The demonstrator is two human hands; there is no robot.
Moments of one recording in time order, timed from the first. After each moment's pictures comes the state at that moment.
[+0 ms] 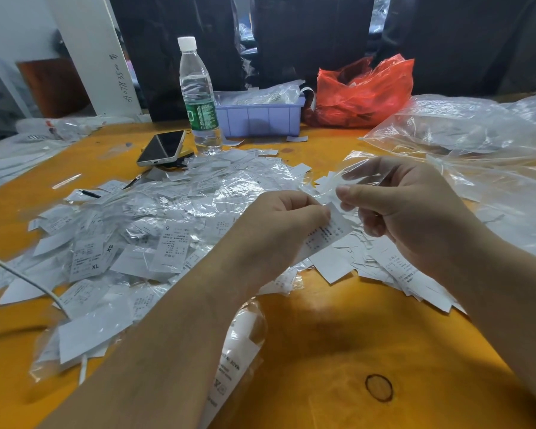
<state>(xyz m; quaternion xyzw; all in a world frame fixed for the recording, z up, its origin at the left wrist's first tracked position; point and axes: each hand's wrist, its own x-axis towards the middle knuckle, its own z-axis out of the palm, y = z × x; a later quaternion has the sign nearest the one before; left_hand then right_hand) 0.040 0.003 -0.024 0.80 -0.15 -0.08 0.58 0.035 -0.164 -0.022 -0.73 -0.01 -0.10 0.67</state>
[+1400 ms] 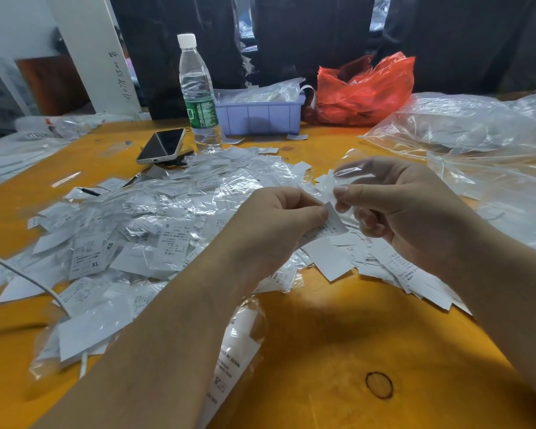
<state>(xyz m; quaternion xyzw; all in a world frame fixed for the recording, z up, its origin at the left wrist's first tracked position) 0.039 0.004 -0.022 0.80 -0.14 -0.08 0.58 0.033 -0.163 -0.017 -0.71 -0.04 -0.04 0.70</state>
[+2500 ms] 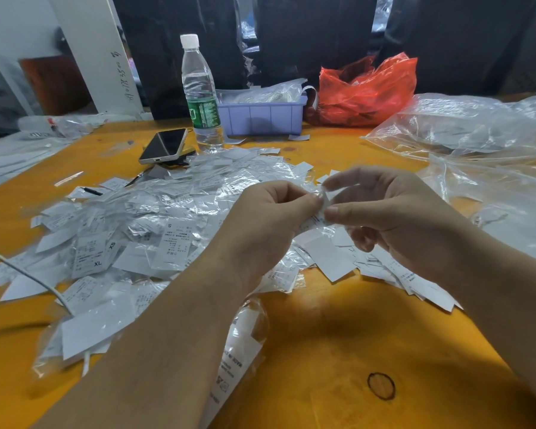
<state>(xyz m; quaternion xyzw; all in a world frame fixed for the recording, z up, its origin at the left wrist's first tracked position) 0.044 0.007 -0.026 0.78 -0.12 -0.04 0.62 0.030 -0.160 -0.021 -0.74 -0.09 0.00 0.67</state>
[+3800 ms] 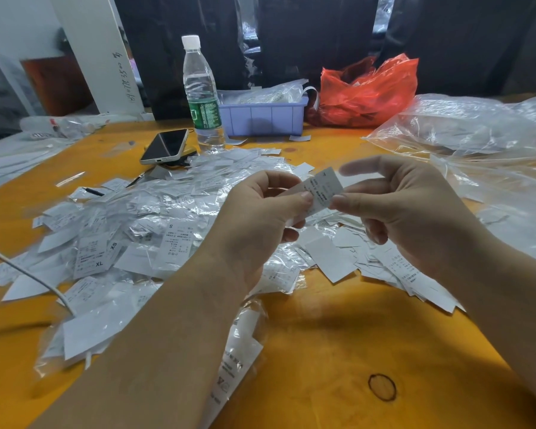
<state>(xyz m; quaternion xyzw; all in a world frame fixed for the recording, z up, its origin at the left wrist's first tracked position) 0.051 0.011 -0.027 0.68 -0.09 -0.05 0.73 0.032 -0.161 -0.022 -0.73 -0.07 -0.08 0.68</state>
